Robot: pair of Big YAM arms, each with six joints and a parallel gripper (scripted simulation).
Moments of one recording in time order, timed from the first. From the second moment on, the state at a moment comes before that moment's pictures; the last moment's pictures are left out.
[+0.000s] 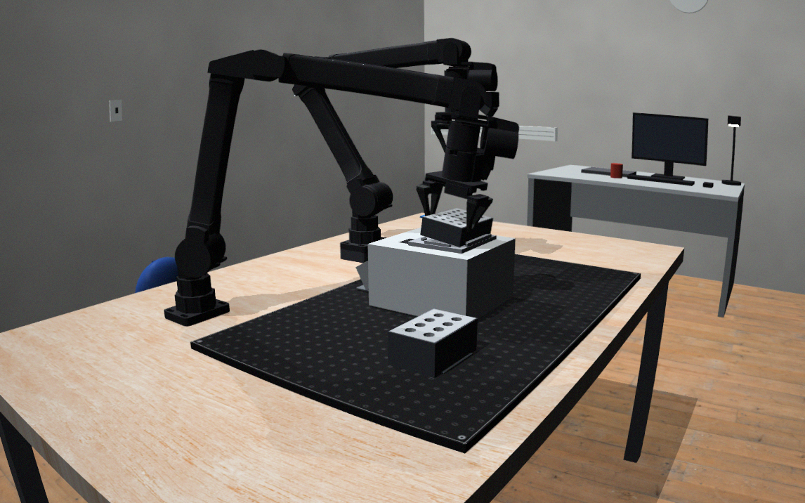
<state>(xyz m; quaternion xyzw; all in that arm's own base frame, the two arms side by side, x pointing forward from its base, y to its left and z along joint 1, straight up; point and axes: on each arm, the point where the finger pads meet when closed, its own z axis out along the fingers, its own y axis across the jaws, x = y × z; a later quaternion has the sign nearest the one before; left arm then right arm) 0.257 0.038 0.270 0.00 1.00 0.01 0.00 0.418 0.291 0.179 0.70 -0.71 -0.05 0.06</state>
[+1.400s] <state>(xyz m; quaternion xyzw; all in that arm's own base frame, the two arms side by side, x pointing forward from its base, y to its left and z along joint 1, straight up) 0.257 0.038 0.270 0.00 1.00 0.01 0.00 0.418 0.291 0.179 0.70 -0.71 -0.05 0.06</state>
